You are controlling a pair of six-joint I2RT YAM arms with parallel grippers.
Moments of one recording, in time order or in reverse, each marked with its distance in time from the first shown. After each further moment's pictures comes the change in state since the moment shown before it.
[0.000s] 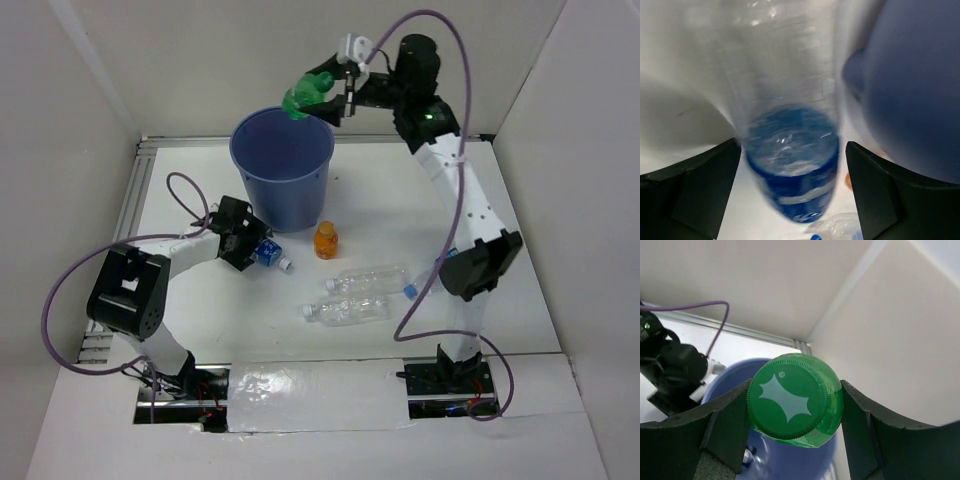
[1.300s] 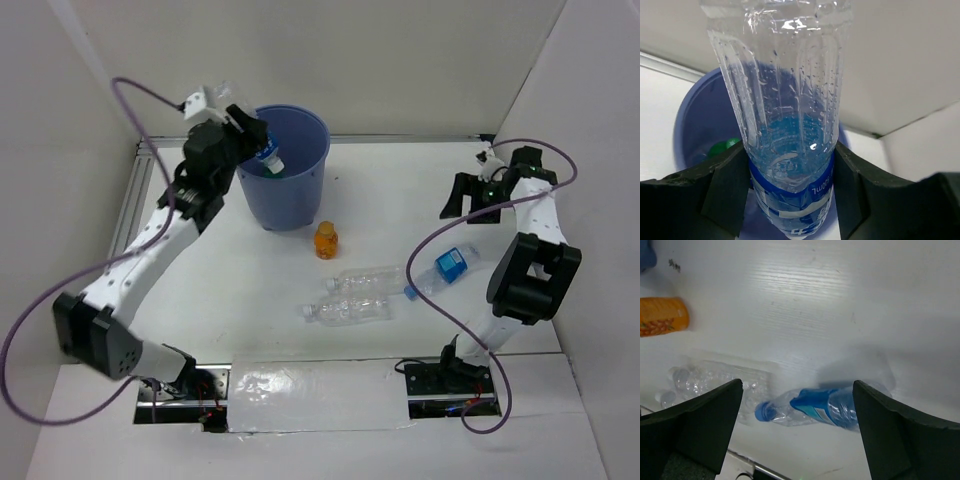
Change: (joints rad) left arm -0.097 -0.283 0.452 0.228 -0.261 0.601; right arm -0.708 -0.196 -0.820 -0.633 0.481 0.230
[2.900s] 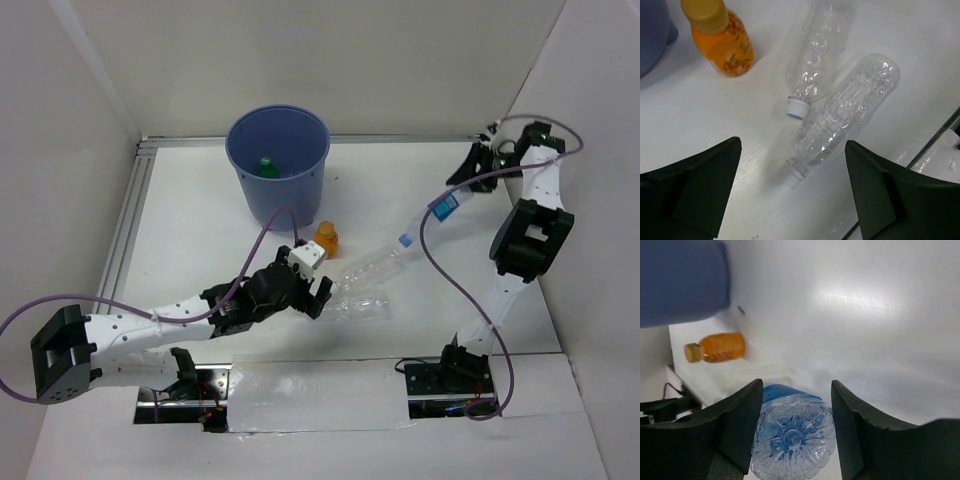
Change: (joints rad) left arm -0.684 -0.205 -0.639 -0.008 0.026 0.394; right arm -0.083 0.436 0.502 -0.244 -0.275 0.018
